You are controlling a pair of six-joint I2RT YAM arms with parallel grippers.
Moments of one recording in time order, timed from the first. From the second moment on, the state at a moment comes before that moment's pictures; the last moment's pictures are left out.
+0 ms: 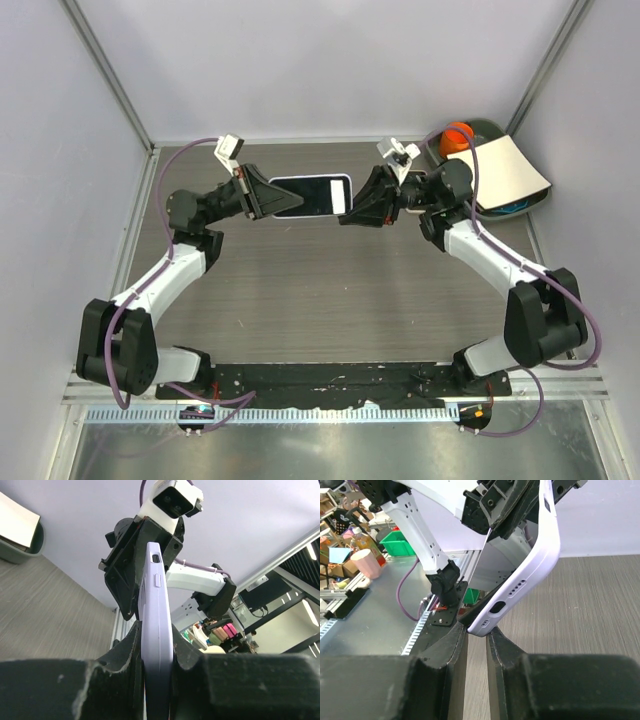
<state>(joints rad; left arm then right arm) -0.28 1.32 0.84 1.07 1.04 -1.40 0.36 1.44 1.01 0.85 -1.38 0.56</state>
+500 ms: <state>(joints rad) -0.29 1.32 0.83 1.09 0.98 -1.41 0.33 1.66 1.03 1.40 -1.35 1.19</state>
